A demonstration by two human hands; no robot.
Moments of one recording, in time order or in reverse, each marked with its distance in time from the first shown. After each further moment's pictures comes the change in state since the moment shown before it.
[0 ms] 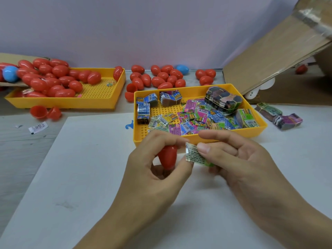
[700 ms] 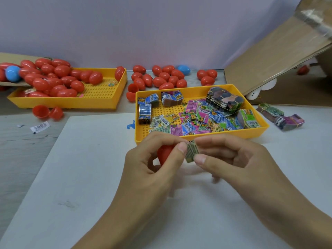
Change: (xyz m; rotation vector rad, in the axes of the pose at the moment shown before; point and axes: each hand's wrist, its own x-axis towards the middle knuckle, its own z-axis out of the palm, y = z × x) left_hand 0.003 -0.006 -0.002 -0.053 0.065 -0.038; right_hand -0.004 -0.007 -0.001 -0.264 -0.089 -0.081
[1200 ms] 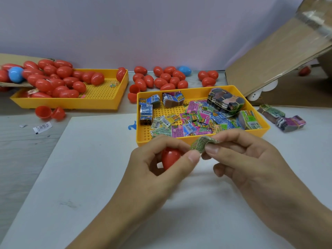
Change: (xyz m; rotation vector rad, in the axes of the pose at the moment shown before) left_hand 0.000 0.005 -0.004 -0.108 -0.124 -0.104; right_hand 0.002 -0.004 -0.003 0.295 0.039 0.026
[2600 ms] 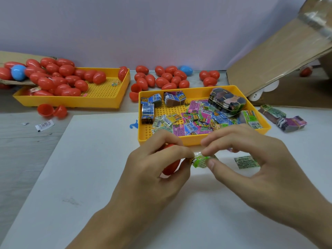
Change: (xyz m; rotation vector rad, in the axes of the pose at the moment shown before) left_hand 0.000 -0.003 -0.008 0.651 0.030 0.439; right_hand 0.000 -0.006 -0.013 -0.888 -0.108 -0.537
